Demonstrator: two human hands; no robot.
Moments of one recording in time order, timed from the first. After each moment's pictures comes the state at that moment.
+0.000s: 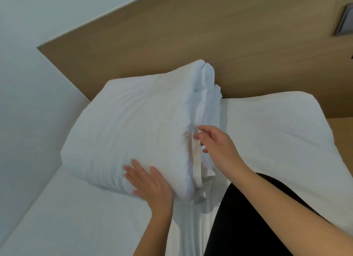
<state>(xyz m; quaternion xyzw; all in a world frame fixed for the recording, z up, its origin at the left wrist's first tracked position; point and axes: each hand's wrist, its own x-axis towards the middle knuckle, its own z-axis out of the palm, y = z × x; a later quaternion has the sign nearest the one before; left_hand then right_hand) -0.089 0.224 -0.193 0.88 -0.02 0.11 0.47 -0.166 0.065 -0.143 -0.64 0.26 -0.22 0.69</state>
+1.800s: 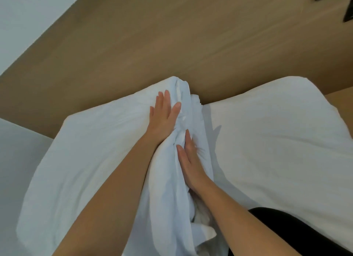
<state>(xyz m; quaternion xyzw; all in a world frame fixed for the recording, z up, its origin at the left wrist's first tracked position) 0.064 -0.028 -0.132 0.87 -0.47 -0.12 0.13 -0.053 0.014 -0.221 -0.56 0.26 -0.25 0.74</state>
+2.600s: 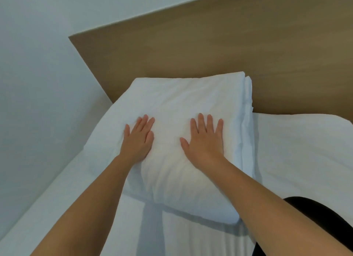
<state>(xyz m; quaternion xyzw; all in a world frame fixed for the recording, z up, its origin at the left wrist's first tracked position) 0.146 0.289 -0.128 0.92 -0.38 0.04 0.06 -0.024 0.134 -0.123 -0.96 0.27 -0.02 0.05</state>
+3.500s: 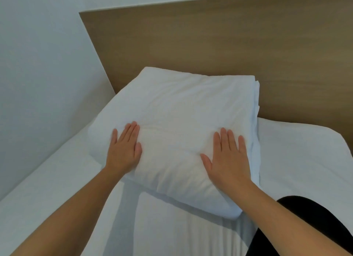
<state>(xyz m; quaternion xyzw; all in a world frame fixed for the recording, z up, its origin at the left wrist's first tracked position) 0.143 0.374 -0.177 0.92 -0.36 0.13 0.03 -0.080 0.158 -0.155 -0.96 0.27 -0.08 0.00</state>
